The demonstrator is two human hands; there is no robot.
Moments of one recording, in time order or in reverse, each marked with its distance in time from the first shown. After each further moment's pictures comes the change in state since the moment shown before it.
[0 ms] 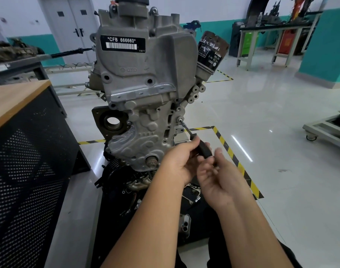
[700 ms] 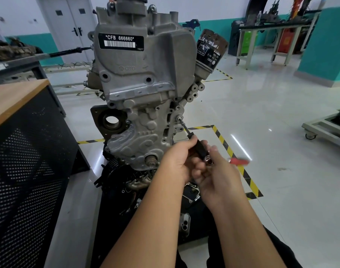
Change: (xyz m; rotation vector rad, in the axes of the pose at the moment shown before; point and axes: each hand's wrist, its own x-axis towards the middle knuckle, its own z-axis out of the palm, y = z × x) left_hand 0.002 0.000 -0.002 0.072 0.001 -0.045; right_hand 0.005 0.012 -0.003 -0.321 0.036 -0.212
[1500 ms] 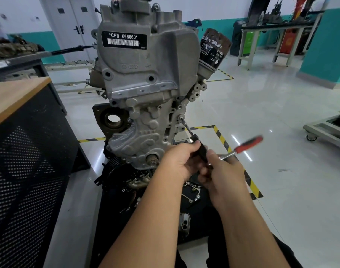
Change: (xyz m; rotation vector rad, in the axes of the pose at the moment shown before) left_hand 0.012 -0.002 -0.005 -0.073 0.034 0.085; right_hand 0.003 -0.007 -0.008 -0.356 0.043 -0.123
